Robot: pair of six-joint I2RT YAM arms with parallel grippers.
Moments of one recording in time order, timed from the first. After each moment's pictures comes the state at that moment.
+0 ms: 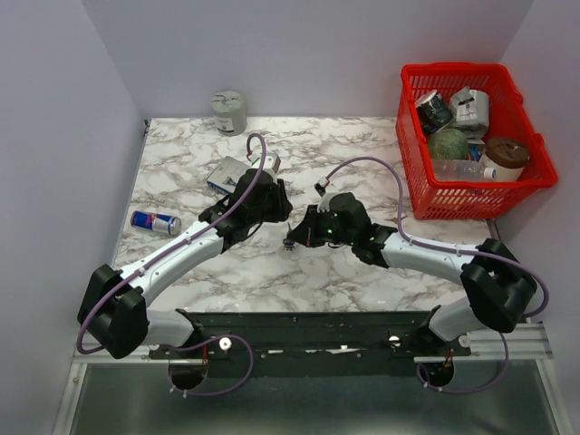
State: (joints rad) left arm -0.67 1.31 0.96 -0.20 -0.09 -0.50; right arm 0.82 1.47 0.79 0.24 -0.18 0.66
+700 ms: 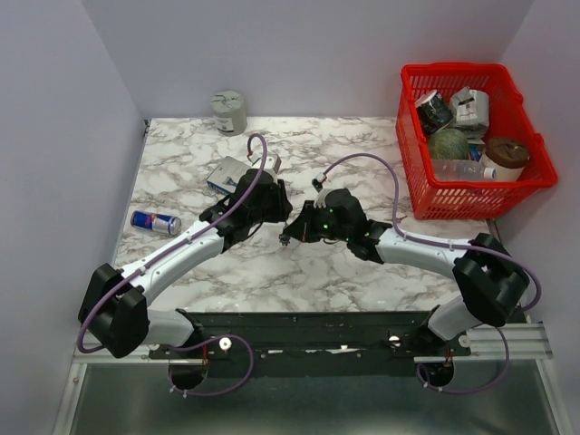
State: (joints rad) left arm -0.67 1.31 0.96 -0.20 -0.09 -0.49; right arm 0.82 1.52 0.84 0.26 -0.19 0.70
